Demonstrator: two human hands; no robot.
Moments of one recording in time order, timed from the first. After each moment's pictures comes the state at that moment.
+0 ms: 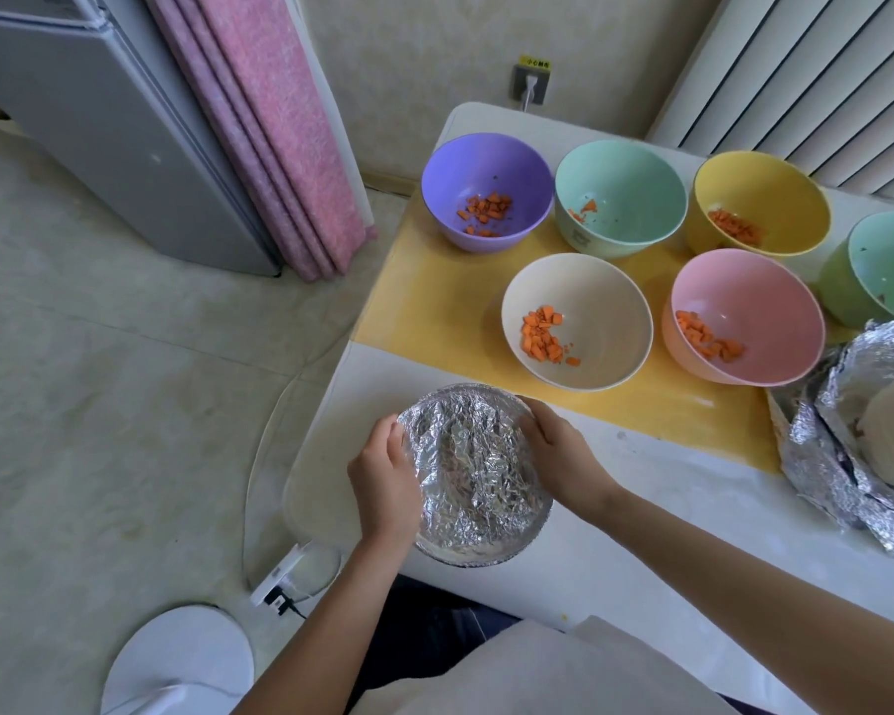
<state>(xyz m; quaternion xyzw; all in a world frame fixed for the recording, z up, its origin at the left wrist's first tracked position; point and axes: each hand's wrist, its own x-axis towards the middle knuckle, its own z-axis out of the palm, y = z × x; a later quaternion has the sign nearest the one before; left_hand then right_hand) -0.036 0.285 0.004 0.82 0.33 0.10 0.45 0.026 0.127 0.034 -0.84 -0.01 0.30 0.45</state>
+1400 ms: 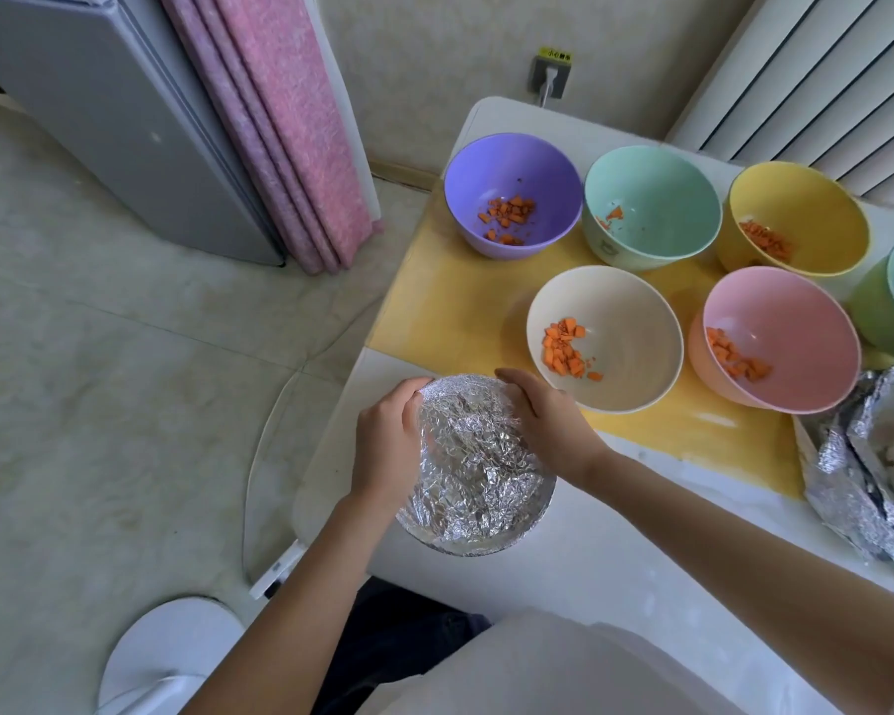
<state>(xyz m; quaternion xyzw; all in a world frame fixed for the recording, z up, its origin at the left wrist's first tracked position) 0.010 0.328 0.006 0.89 0.17 0.05 0.42 0.075 0.158 0.015 -0.90 -0.15 0.22 0.35</state>
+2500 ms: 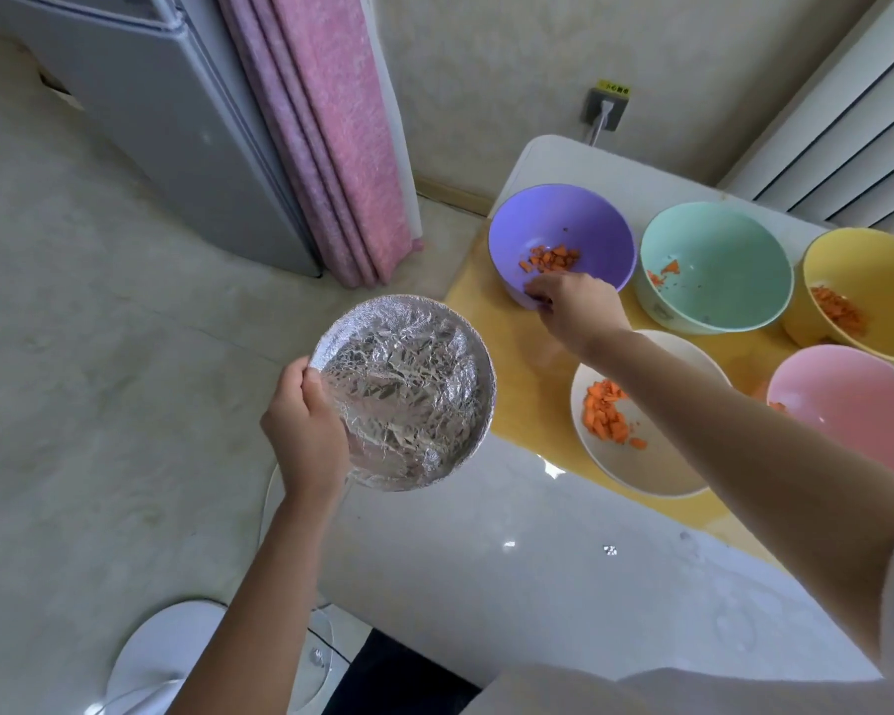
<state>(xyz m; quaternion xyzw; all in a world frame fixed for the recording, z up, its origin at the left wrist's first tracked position) 0.049 0.408 0.033 0.79 0.41 0.24 0.37 0.247 0.215 0.019 -0.96 -0.24 0.09 0.10</state>
